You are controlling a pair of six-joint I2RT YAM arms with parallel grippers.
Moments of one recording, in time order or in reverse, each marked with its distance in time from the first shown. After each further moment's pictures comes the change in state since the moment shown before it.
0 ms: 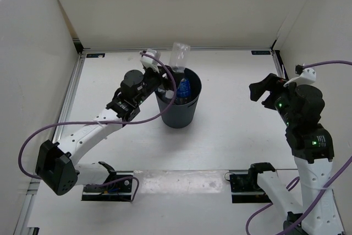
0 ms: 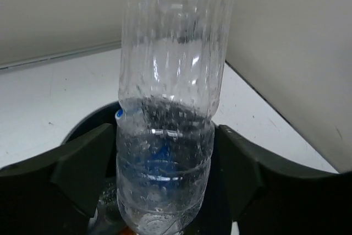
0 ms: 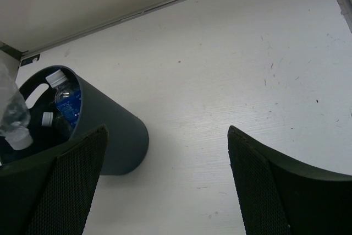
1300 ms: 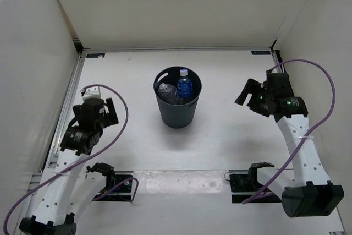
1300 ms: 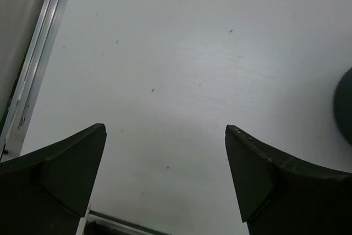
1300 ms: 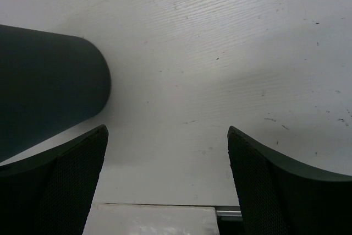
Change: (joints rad) left arm 0.375 -0.556 -0.119 -1.102 -0.473 0.035; right arm -0.012 0.307 -0.101 -0.155 -0.078 0.069
